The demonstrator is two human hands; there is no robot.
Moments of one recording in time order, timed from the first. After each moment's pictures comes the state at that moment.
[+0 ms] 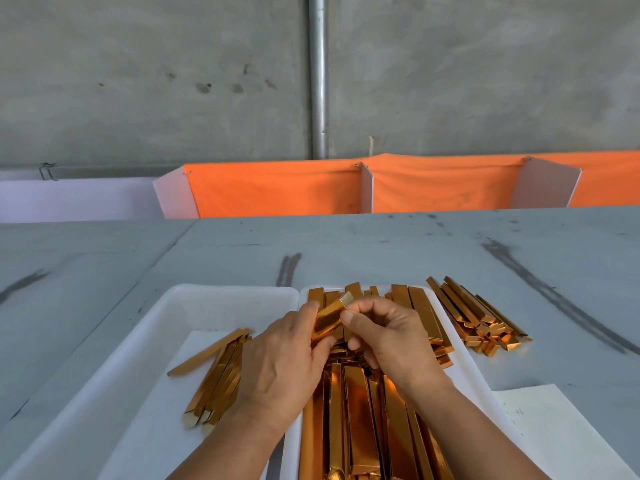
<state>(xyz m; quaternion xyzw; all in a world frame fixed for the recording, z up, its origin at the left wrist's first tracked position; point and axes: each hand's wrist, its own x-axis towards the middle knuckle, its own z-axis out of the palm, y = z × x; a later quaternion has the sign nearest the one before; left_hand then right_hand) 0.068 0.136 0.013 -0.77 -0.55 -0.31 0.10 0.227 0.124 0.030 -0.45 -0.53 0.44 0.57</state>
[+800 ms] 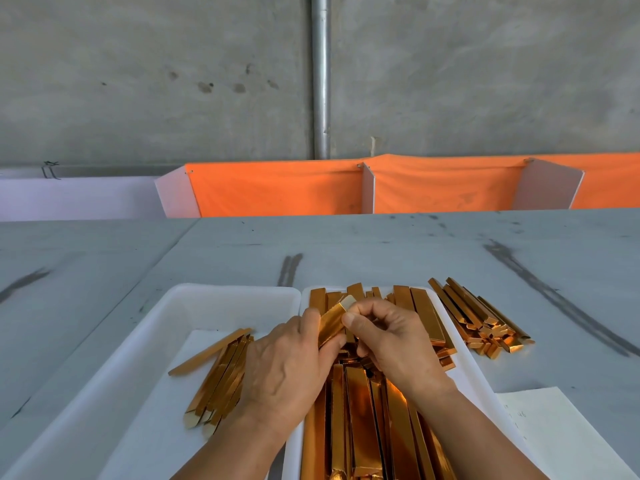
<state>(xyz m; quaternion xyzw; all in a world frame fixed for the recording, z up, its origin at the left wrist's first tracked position) 0.070 0.132 0.018 -0.77 -0.58 -0.22 0.15 0.225 0.123 0.031 -0.47 -0.59 0.38 0.54</state>
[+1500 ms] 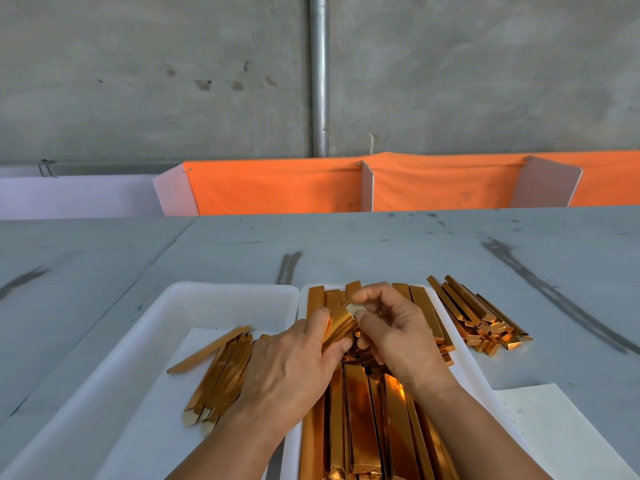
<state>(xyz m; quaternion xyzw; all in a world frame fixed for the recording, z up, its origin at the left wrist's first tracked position) 0.070 0.137 0.009 -0.81 -0.52 -0.25 0.08 0.229 0.125 0.032 -0.47 -0.56 0.39 0.56</state>
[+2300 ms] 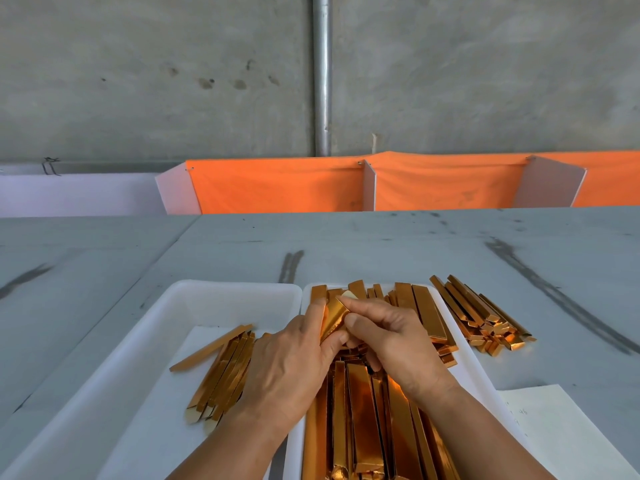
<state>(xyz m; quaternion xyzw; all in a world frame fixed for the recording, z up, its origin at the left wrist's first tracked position) 0.068 0.138 0.011 -0.80 -0.52 -0.29 0.06 0.225 0.120 0.032 -0.44 -0.57 0.43 0.54</state>
